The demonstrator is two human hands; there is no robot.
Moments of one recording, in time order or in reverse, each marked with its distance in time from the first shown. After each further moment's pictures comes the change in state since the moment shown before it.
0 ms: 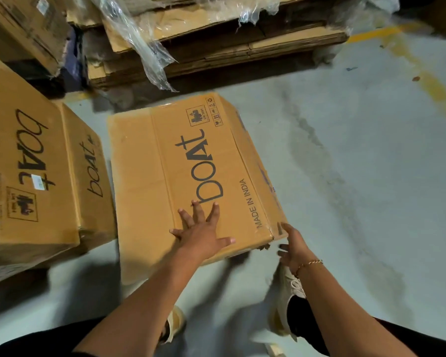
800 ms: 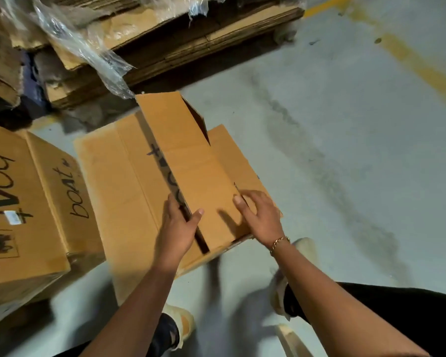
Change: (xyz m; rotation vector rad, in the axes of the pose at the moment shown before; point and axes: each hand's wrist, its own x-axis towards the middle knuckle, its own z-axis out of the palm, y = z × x) left_hand -0.004 -0.014 -0.010 -0.625 0.338 -0.047; right_hand -0.046 -0.014 0.026 -0.648 0.104 -0.914
